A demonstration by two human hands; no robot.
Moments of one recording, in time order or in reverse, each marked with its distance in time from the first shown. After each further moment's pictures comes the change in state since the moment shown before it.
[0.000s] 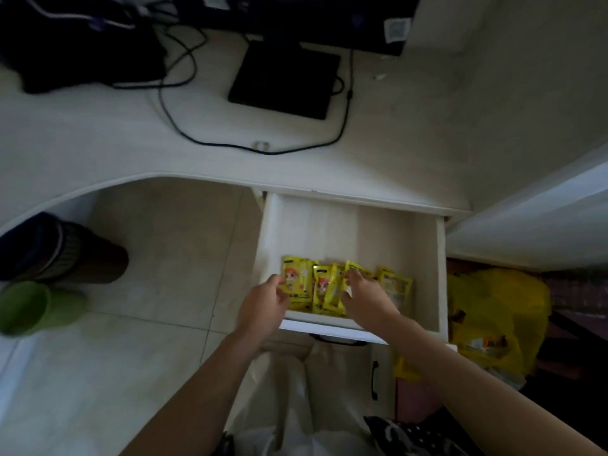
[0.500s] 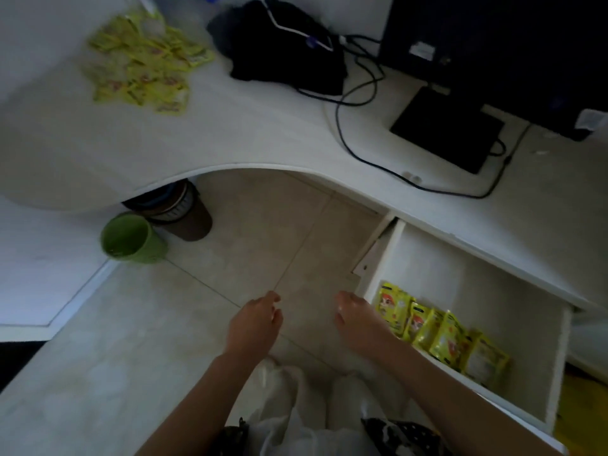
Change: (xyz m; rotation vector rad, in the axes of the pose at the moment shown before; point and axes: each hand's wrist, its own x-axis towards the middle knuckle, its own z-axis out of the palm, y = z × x) left_hand -0.087 -0.174 -0.106 0.006 0.267 -0.150; right_hand -0.020 -0.190 0.096 -0.319 -0.125 -0.387
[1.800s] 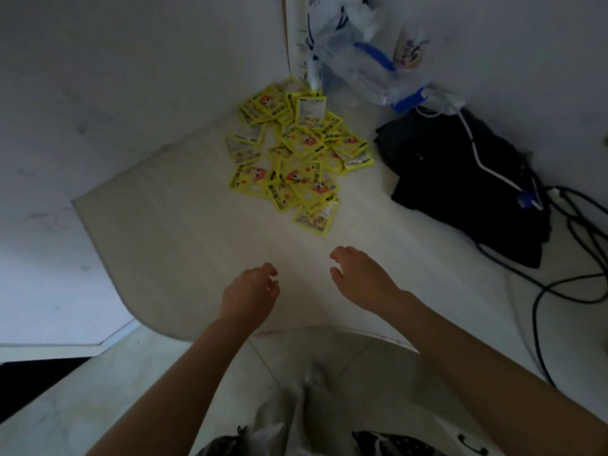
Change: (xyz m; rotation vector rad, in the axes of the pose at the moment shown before) left_hand 0.319 -0.221 -0.291 -0.085 0.250 -0.243; right_hand 0.401 -0.362 -0.151 -0.208 0.012 -0.428
